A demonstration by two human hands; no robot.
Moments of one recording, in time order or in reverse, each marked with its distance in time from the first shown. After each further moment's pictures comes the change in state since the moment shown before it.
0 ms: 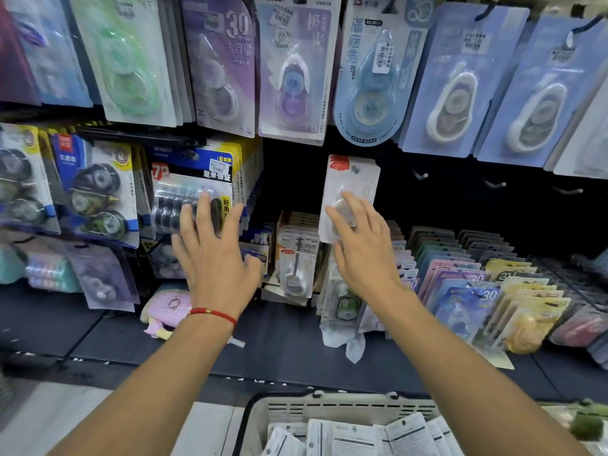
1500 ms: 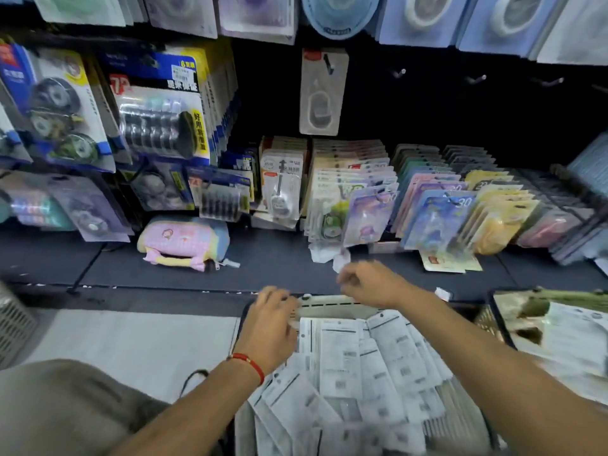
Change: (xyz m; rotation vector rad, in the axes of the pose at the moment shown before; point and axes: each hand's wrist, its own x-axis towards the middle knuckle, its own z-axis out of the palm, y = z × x) left_hand -0.205 -0.021 0.065 -0.090 -0.781 0.270; right_hand -0.163 0.028 0.020 0.336 -0.904 0.264
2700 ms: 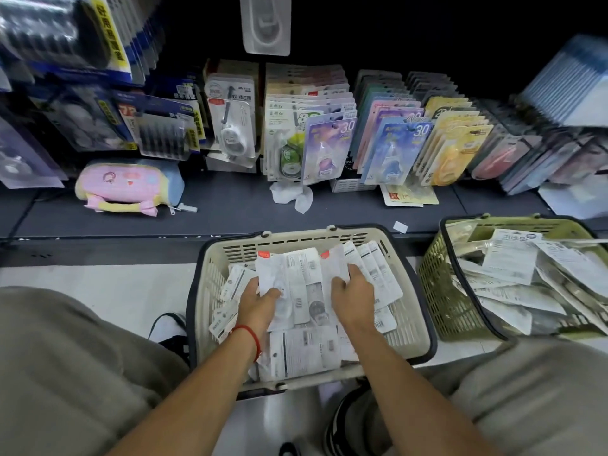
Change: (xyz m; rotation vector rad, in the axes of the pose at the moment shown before) left_hand -0.032 0.037 0.110 -1.168 0.045 -0.807; right_hand -0.079 0.039 0.162 0.588 0.540 0.513
